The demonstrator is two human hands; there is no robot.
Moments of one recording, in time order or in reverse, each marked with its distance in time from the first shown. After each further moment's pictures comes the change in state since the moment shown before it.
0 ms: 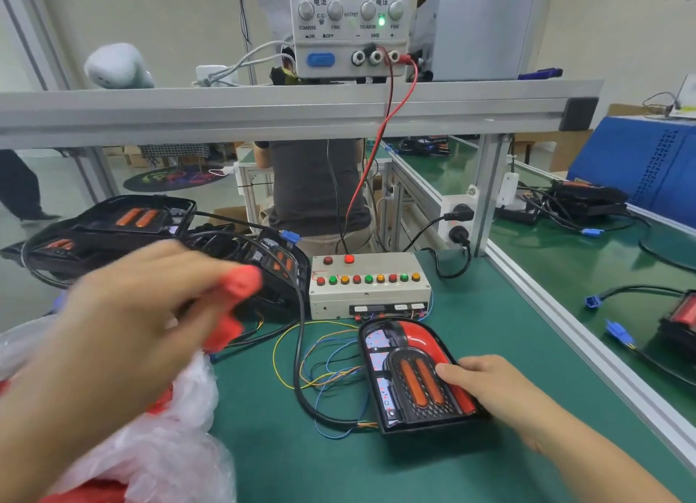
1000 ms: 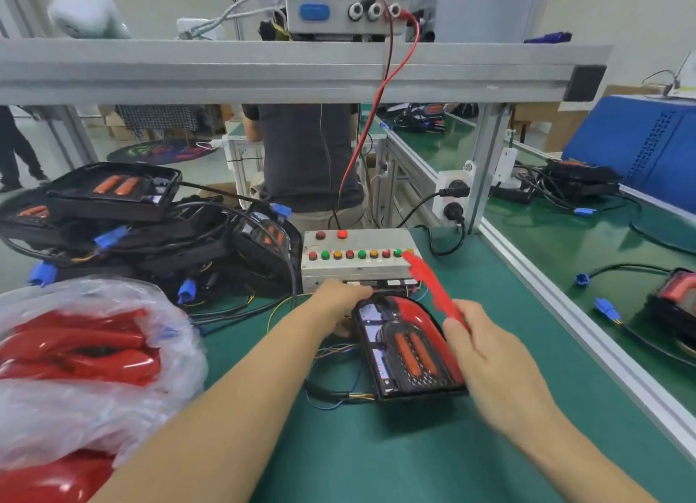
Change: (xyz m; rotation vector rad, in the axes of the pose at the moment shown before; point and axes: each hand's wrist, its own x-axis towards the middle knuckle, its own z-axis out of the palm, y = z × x) left_hand 0.047 0.005 0.210 -0.730 -0.597 -1.287; right_hand -0.040 -0.014 0.016 -0.394 0.468 -0.472
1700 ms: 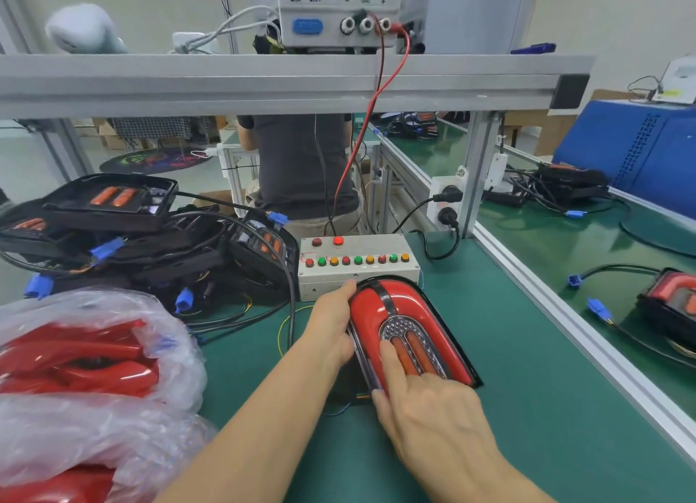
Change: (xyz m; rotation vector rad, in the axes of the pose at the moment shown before) left_hand -0.016 -0.011 0.017 -0.872 -0.046 -0.088; right_hand -0.031 -0.021 0.050 -0.683 0.165 -0.533
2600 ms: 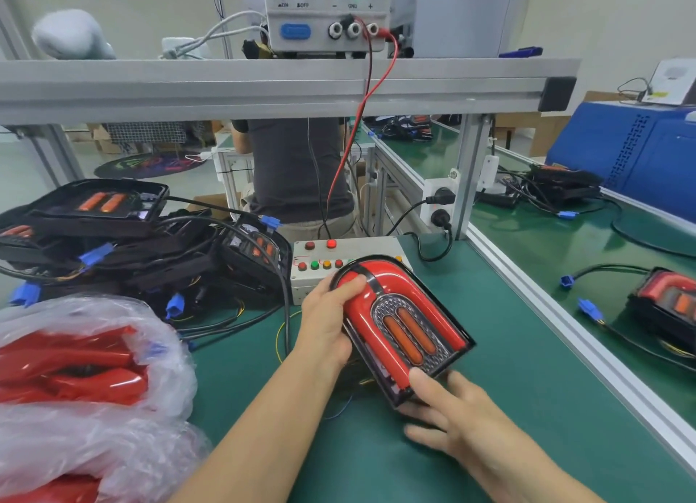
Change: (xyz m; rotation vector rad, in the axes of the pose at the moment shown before) left_hand -0.001 -0.003 0.000 -0.066 -0.147 0.266; right_hand -0.012 0.036 -0.012 1.749 -0.530 1.028
